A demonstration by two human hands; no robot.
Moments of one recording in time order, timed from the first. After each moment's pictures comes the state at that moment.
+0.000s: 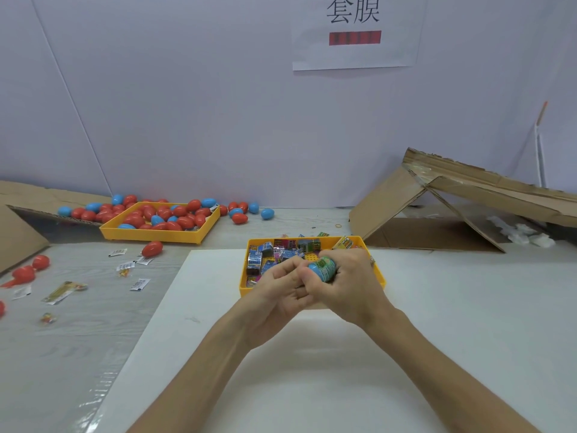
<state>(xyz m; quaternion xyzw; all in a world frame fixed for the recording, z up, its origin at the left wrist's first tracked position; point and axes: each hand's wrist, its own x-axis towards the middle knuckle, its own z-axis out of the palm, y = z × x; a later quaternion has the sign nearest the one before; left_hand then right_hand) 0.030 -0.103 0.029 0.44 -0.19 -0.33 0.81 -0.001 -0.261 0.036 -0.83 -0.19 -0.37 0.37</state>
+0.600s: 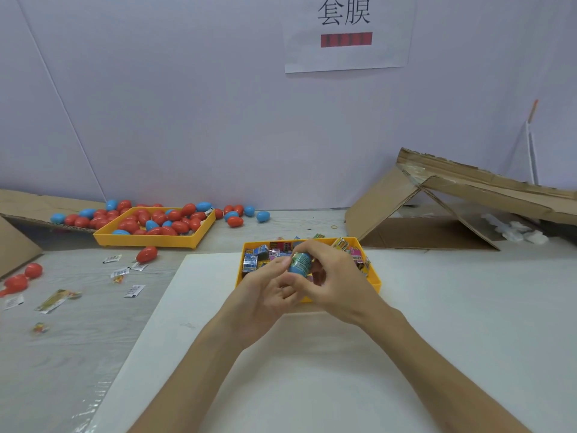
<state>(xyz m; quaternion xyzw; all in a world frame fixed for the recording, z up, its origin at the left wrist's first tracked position) 0.038 -0.098 0.032 0.43 -0.13 -0.33 0.83 0.013 -0.268 0.029 -0.87 -0.20 -0.26 0.37</state>
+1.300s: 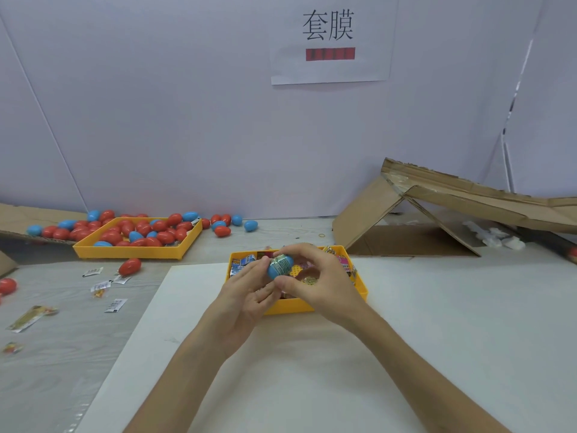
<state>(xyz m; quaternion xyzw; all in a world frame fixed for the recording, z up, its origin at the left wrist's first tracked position) 0.041 -0.097 0.037 0.45 -0.11 -0.24 0.85 0.012 -0.266 0.037 -0.79 -0.16 -0.20 0.56</state>
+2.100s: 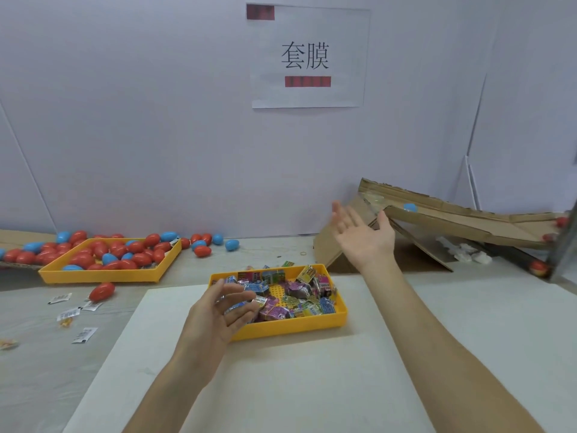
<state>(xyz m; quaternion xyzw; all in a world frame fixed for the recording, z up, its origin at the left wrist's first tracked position) 0.049 -0.094 0.035 0.49 -0.02 -0.15 0.86 0.076 -0.384 0.086 -0.13 -0.03 -0.13 0.98</state>
